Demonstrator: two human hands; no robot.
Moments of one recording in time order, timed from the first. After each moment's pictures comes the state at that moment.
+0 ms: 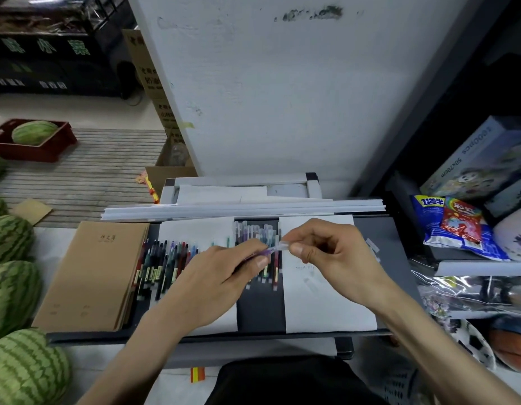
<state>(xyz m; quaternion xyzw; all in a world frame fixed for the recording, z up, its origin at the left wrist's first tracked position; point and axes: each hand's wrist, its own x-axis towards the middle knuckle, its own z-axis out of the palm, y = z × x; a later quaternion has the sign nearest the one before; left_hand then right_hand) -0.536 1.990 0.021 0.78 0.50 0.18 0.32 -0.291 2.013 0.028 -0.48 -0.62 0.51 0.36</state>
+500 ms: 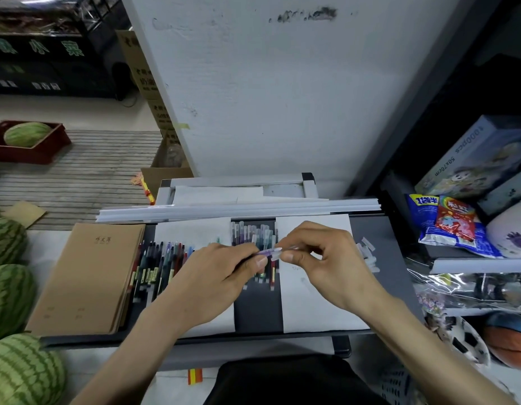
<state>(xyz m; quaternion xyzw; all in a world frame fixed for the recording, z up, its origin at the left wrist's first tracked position) -0.535 1.996 0.025 0.79 0.52 0.15 0.29 -0.297 2.009 0.027 -0.51 -0.69 0.40 0.32</state>
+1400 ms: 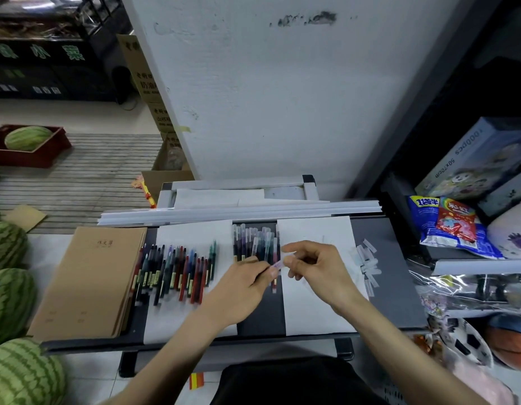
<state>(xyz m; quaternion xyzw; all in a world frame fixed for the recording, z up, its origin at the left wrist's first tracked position) -0.504 2.003 -0.059 0.71 0.55 0.14 0.41 -0.302 2.018 -0.051 -0.58 -0.51 0.53 0.35</state>
